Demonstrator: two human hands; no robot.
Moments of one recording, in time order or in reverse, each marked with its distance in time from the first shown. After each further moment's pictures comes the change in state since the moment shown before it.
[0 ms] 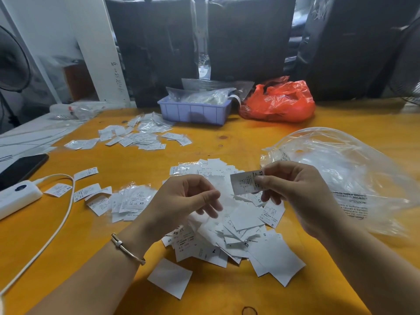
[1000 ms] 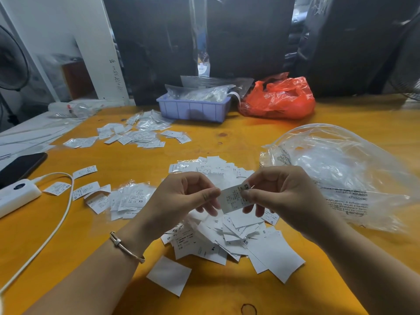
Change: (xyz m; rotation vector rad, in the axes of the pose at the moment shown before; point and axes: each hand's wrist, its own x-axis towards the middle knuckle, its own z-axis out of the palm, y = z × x) left_hand 0.000 0.000 0.001 -0.011 0.004 0.007; right_hand -0.012 -0.012 0.014 -0.185 -0.209 -0.081
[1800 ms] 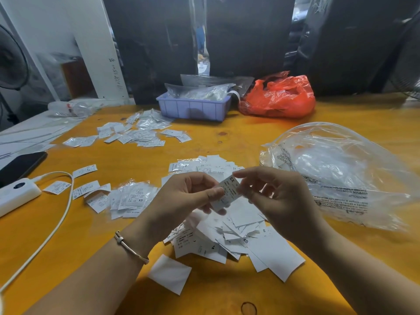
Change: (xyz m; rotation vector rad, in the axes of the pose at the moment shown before) left_hand 0.001 0.006 0.010 -0.102 0.009 -0.102; right_hand -0.002 0.008 0.014 -0.352 0.188 -0.204
